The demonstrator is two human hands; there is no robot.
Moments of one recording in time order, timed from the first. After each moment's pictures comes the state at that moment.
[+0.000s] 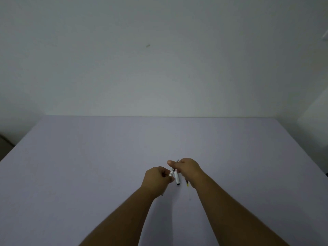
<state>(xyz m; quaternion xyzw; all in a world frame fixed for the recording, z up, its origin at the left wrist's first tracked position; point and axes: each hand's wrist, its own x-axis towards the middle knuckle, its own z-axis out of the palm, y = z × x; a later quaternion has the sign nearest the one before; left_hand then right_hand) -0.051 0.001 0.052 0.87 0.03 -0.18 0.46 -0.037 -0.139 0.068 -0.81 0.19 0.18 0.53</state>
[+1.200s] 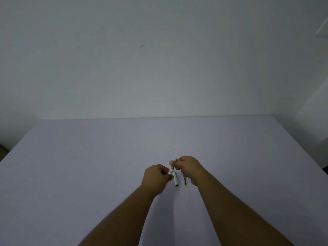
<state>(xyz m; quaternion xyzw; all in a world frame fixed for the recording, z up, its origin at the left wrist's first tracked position) -0.038 -0.008 0.056 0.88 0.02 -0.18 0.45 -0.030 -0.153 0.068 -0.78 0.18 0.18 0.58</state>
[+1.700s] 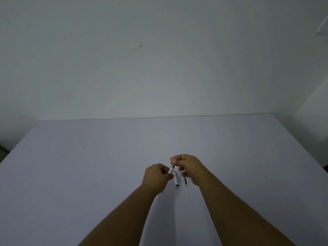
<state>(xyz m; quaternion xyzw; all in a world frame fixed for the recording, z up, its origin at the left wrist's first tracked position) -0.035 -0.012 0.055 0.88 0.03 -0.18 0.45 -0.028 -0.156 0.065 -0.73 0.18 0.18 0.63</state>
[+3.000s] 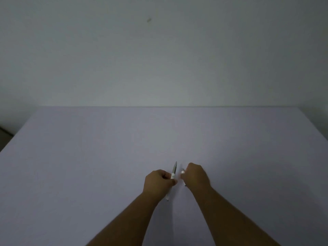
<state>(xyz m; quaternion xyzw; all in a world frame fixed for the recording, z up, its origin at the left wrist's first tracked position) -0.029 0.003 0.017 0.84 0.13 -0.21 0.48 -0.007 -0.135 -0.017 -0.94 0.20 0.17 0.24</state>
